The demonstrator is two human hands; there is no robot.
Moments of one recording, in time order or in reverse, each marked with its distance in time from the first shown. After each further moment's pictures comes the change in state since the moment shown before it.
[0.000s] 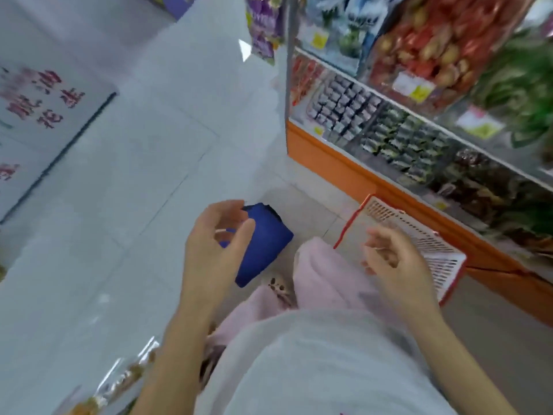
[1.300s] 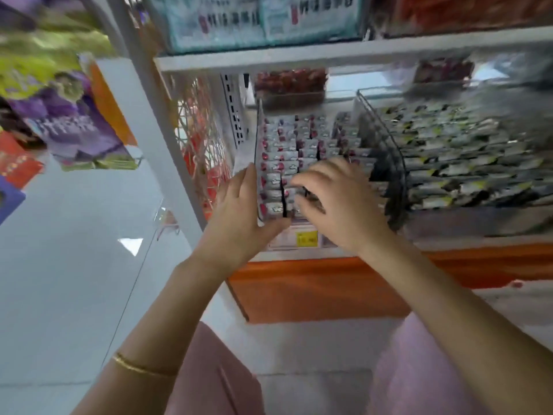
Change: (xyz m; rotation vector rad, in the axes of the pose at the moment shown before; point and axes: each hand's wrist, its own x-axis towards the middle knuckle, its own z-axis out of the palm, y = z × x) left_hand 0.531 -0.190 0.327 0.500 -0.461 1.158; right_hand 0.505 0.135 0.175 -0.943 0.748 -0.653
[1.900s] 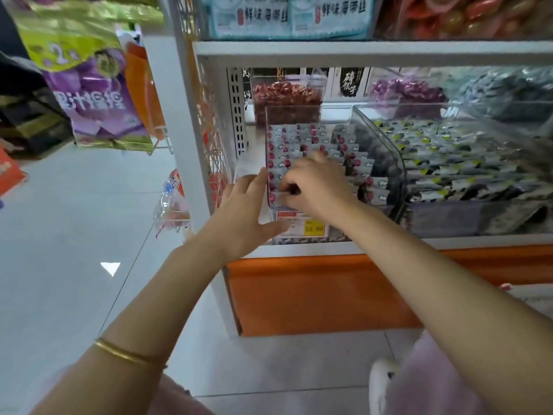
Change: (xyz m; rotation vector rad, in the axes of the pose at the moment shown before) left_hand -0.017 -0.013 -0.009 0.004 -0.103 0.072; right_hand 0.026 -0.021 0.028 -0.098 -0.100 0.006
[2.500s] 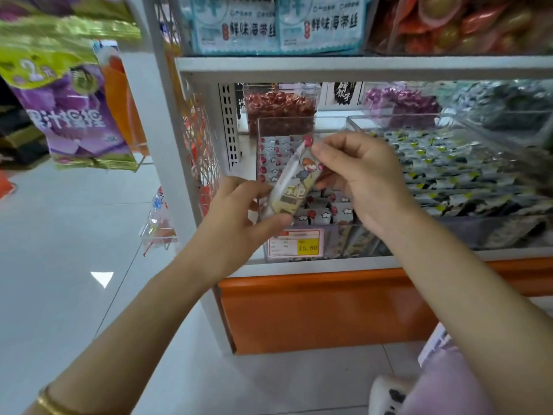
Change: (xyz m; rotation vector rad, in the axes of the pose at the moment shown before) left_hand 0.001 0.019 -0.020 -0.302 0.129 0.048; right_hand -0.016 0.012 -0.060 1.329 0.283 0.299
